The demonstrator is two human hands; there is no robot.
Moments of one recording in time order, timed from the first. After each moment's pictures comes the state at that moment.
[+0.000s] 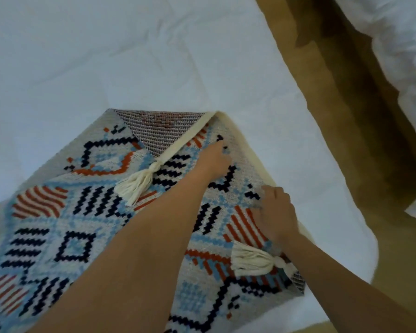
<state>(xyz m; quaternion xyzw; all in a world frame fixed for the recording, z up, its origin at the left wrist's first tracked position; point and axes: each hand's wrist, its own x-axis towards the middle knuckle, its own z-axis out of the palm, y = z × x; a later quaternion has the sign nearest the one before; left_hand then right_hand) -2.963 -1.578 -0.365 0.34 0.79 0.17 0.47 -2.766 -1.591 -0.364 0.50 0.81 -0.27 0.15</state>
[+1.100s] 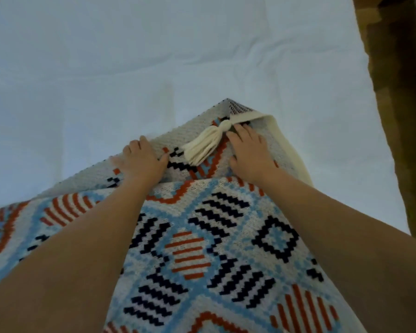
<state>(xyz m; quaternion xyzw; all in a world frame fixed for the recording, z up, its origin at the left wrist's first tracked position) -3.214 -1.690 -0.406 0.16 0.96 -0.06 0.21 -3.072 -1.502 -0.407 0.22 0.95 -0.18 0.12</state>
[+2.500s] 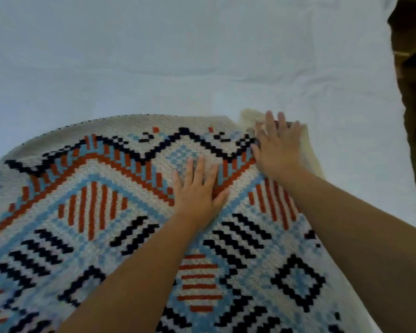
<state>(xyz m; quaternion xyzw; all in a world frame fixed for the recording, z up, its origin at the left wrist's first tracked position) -3.151 -1.688 -0.451 0.33 0.93 0.04 0.18 -3.131 -1.472 -0.431 0.20 0.97 0.09 0.11</state>
